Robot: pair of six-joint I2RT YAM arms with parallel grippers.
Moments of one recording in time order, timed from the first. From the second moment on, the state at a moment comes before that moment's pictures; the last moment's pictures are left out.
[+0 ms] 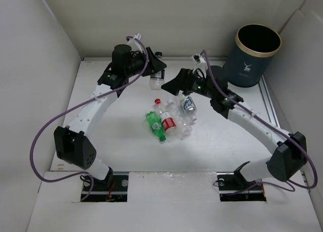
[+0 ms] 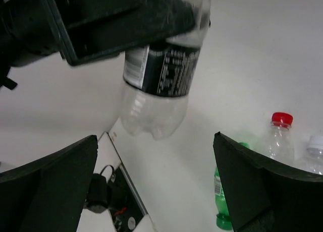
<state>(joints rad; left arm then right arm) -0.38 1.53 1.49 -0.23 0.37 -0.64 0.58 1.39 1.18 0.09 -0.42 0.66</state>
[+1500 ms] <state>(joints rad) -0.36 1.35 1.53 -0.49 0.11 -0.71 0.00 1.86 2.06 -0.21 0.02 0.67</state>
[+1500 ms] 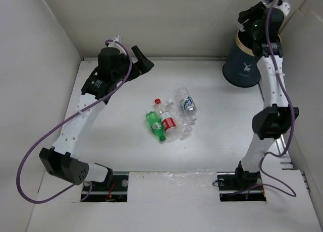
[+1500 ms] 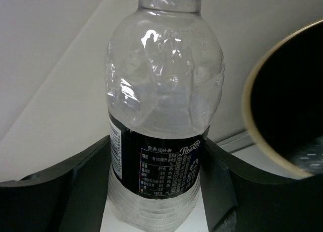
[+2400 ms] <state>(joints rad) -0.40 1.26 1.07 -0.47 0.06 -0.67 -0.17 2.18 2.49 -0.57 0.43 0.62</state>
